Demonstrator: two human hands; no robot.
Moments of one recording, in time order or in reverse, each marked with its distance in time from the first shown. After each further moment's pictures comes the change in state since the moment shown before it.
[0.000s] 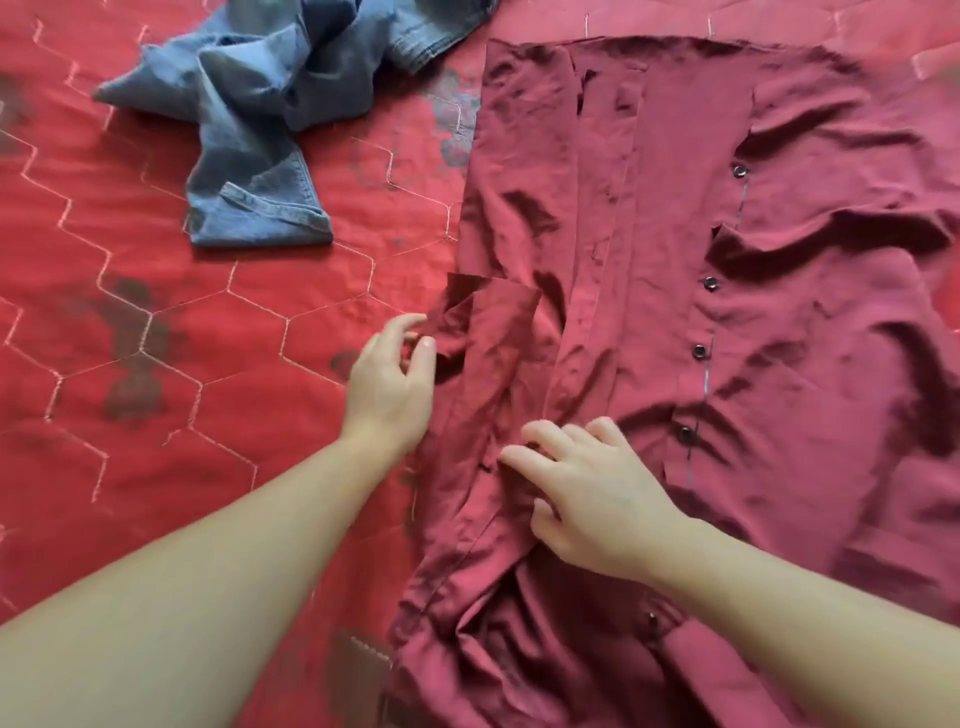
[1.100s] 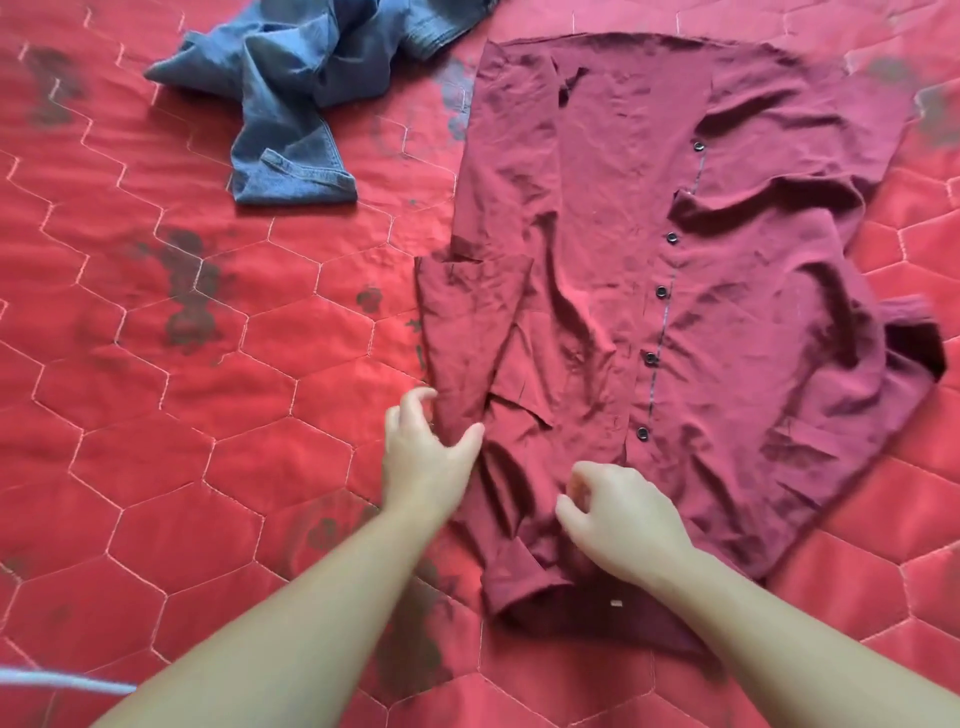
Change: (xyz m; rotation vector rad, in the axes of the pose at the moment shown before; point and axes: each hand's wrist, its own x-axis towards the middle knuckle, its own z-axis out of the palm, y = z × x) left_hand -0.154 -0.001 -0.011 0.017 -0.057 -0.241; right_hand -0.100 -0.061 0.006 0.337 -0.157 0.672
